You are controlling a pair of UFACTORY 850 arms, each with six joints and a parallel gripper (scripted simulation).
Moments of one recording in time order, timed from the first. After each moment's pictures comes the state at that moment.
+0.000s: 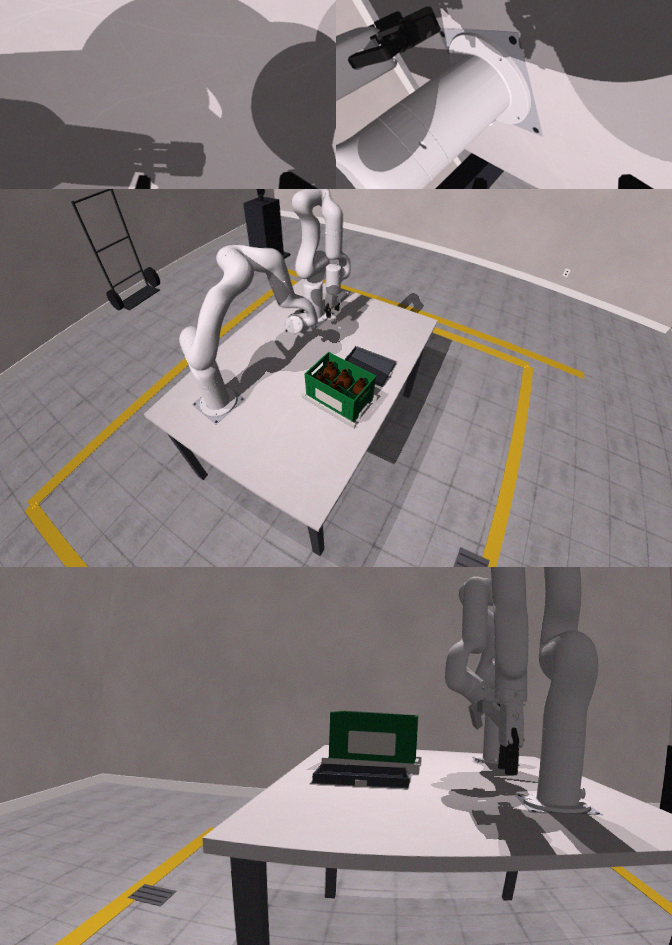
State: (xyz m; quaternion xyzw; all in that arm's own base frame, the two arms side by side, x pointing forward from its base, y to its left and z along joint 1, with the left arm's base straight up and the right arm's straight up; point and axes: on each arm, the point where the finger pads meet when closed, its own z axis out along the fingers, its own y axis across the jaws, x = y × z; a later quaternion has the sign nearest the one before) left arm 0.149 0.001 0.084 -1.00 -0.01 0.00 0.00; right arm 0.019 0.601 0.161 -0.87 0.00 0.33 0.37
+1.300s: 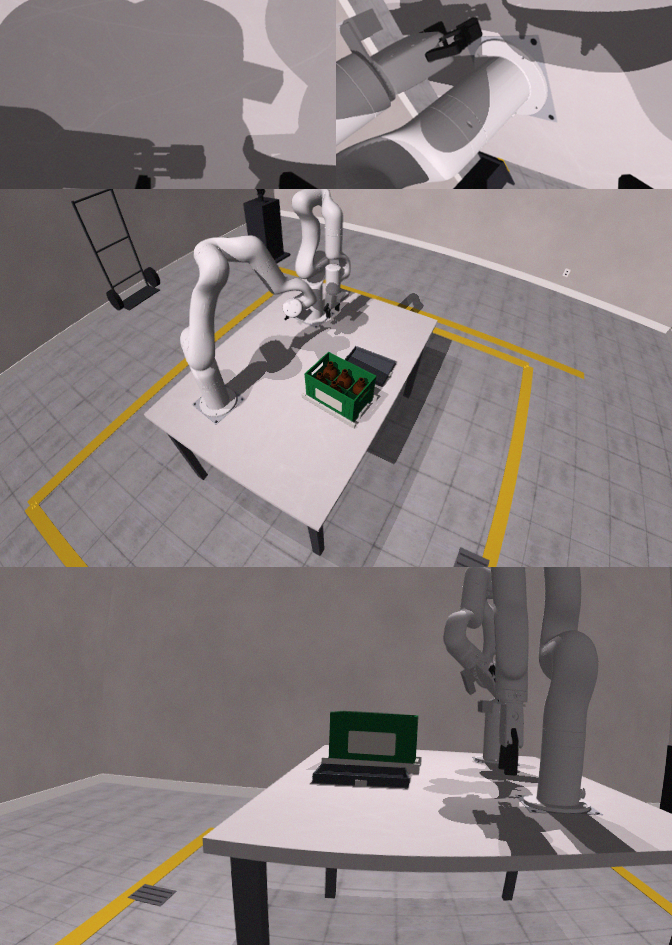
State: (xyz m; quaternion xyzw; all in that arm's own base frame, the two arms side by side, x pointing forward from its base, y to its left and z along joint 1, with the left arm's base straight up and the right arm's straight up) left arm 0.149 0.000 0.083 -1.00 0.00 0.00 0.00; right arm 0.049 0.582 0.257 -0.88 0.03 0.31 0.35
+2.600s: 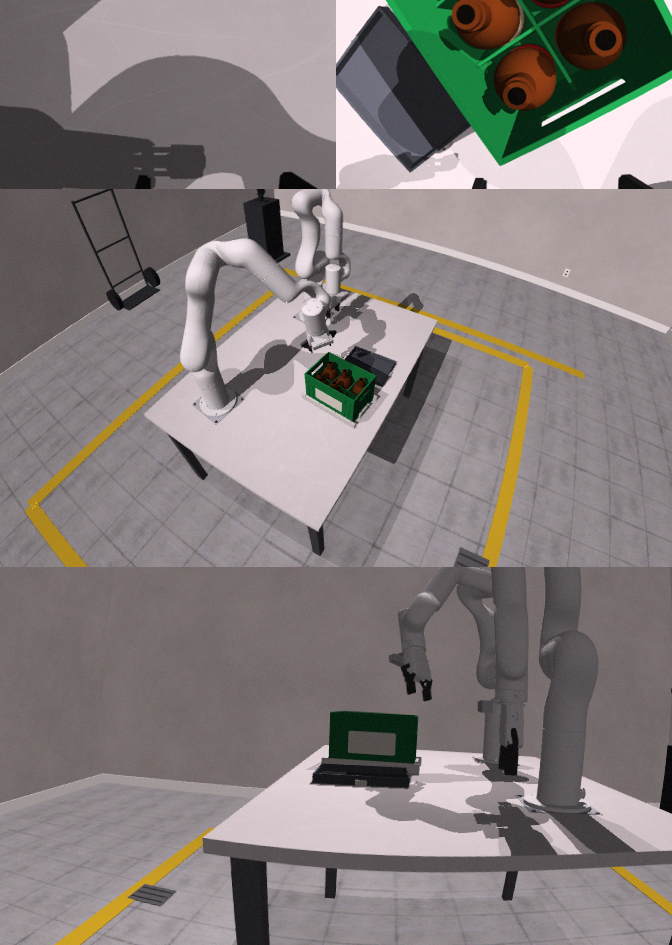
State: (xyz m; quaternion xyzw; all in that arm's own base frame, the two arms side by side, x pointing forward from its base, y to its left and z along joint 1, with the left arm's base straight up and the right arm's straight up) left arm 0.149 0.000 0.083 -1.00 0.00 0.00 0.00; right arm 0.334 0.420 0.248 -0.95 0.27 0.11 0.13
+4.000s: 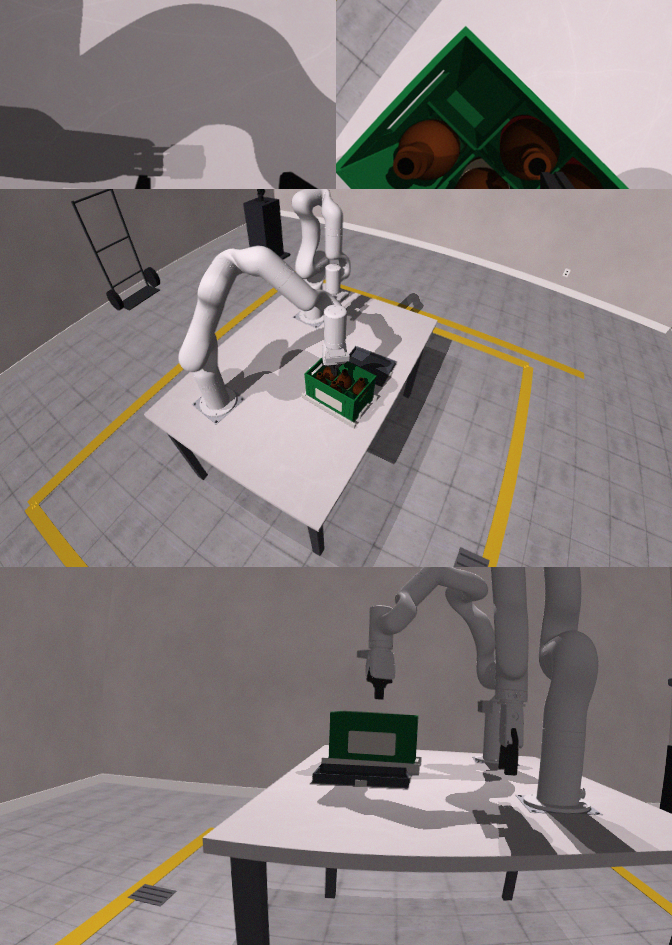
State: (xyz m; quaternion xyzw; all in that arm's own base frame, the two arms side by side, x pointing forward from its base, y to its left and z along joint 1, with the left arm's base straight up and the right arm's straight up) left arm 0.149 0.000 0.083 -1.00 0.00 0.00 0.00; right arm 0.477 0.337 0.243 -0.92 0.38 0.00 0.00
